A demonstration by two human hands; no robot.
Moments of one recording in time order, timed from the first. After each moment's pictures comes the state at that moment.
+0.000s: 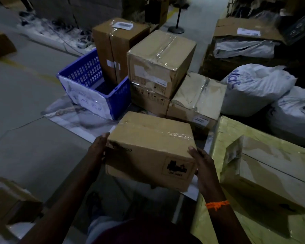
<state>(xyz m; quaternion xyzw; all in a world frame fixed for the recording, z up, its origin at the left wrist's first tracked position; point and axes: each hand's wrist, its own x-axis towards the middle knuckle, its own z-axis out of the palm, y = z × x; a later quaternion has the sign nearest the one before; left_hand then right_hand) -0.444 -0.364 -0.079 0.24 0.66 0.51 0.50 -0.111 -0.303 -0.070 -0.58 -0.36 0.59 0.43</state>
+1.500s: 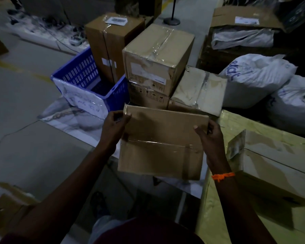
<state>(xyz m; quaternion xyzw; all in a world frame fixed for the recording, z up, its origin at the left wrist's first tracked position) -0.424 -0.272 -0.043 0.36 0.68 0.51 0.38 -0.113 -0.223 -0.062 -0.61 -0.48 0.43 0.47</state>
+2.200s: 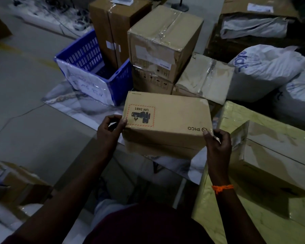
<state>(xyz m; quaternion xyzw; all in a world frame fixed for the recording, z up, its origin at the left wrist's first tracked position) -0.417 -0.348 -0.072 0.34 0.64 0.58 0.38 -0.098 -0.297 -0.077 -0.63 -0.46 0.35 0.51</state>
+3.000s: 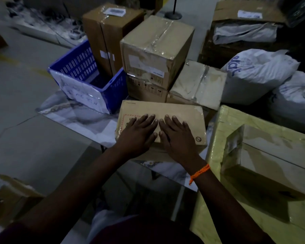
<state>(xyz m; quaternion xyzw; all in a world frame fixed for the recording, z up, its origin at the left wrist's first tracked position) -0.367 -0.286 -0.060 0.78 0.60 0.09 0.12 -0.173 -0.253 -0.075 -0.49 -0.86 0.08 0.13</state>
